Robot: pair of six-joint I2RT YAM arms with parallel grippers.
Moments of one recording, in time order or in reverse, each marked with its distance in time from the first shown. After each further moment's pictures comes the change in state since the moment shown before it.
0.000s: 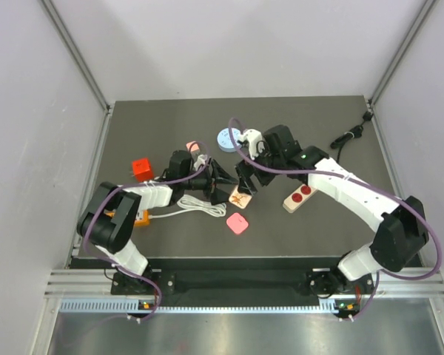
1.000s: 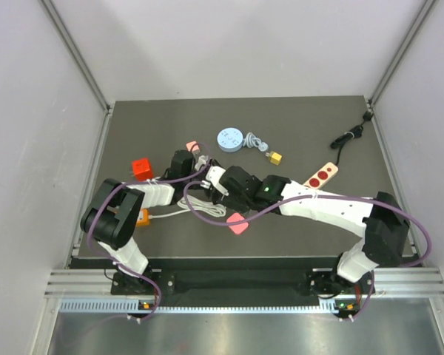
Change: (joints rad) left arm -0.005 0.045 0.014 0.025 0.003 -0.068; right arm 0.417 0.085 -0.012 -0.043 0.724 -0.214
